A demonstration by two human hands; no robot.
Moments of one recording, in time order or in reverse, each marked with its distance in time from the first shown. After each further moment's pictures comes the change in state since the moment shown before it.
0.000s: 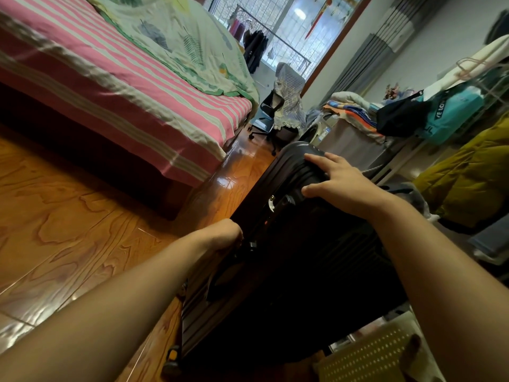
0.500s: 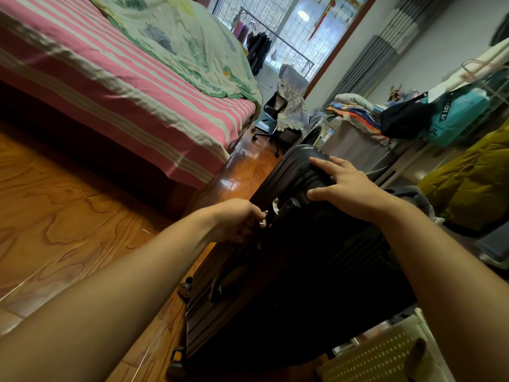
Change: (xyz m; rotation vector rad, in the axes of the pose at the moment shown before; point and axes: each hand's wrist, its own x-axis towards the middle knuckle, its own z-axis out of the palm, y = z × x) left_hand -0.017 0.038 -0.014 -0.245 -0.222 0.132; right_hand -0.004 0.000 -0.001 -0.003 -0.018 0.002
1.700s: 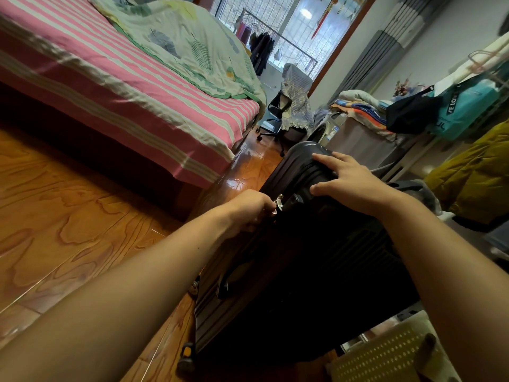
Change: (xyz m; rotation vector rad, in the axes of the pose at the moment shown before) left_hand -0.007 0.013 0.021 0.062 0.215 0.124; right_hand -0.002 -0.002 0.002 -0.017 0.019 0.004
